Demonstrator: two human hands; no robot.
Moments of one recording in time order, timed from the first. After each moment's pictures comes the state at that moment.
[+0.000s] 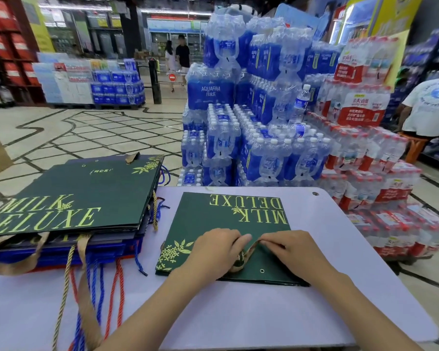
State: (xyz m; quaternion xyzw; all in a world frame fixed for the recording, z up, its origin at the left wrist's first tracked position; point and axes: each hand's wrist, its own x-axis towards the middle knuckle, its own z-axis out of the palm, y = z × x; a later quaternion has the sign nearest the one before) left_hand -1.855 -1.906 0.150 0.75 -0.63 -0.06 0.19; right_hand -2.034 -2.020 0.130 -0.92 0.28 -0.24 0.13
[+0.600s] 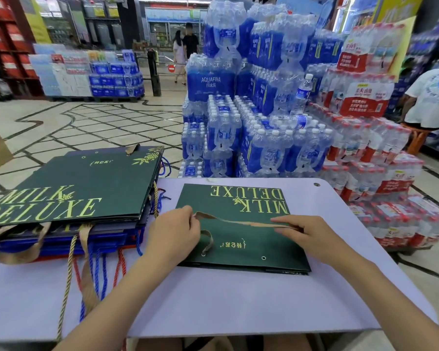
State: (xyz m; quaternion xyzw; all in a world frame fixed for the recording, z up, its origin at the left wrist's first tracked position) left_hand -1.800 -1.871 0.155 0.83 -0.50 0.07 0.23; right_hand -2.056 -2.031 0.149 -0.86 0.32 -0.22 0.32
